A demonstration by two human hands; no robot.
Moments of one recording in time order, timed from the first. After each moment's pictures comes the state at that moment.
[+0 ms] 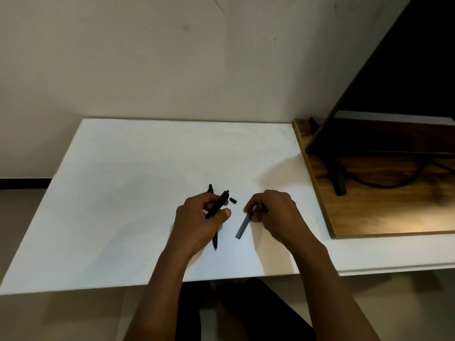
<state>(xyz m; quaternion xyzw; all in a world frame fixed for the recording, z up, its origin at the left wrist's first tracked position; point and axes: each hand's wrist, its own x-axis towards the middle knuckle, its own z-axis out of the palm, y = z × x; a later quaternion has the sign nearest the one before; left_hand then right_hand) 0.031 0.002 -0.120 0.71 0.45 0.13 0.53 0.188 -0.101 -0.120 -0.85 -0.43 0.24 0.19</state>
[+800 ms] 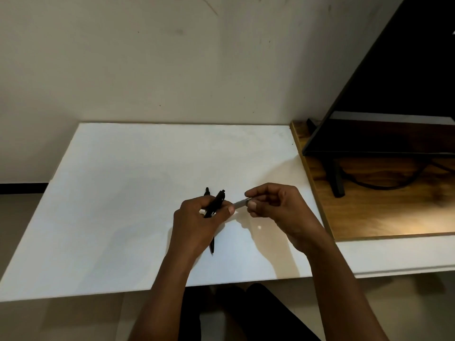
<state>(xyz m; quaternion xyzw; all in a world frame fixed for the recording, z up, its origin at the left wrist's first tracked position) 0.039 -0.004 -0.117 0.67 0.46 0.18 0.56 0.198 -0.111 -0.105 -0.69 -0.25 0.42 0.54</state>
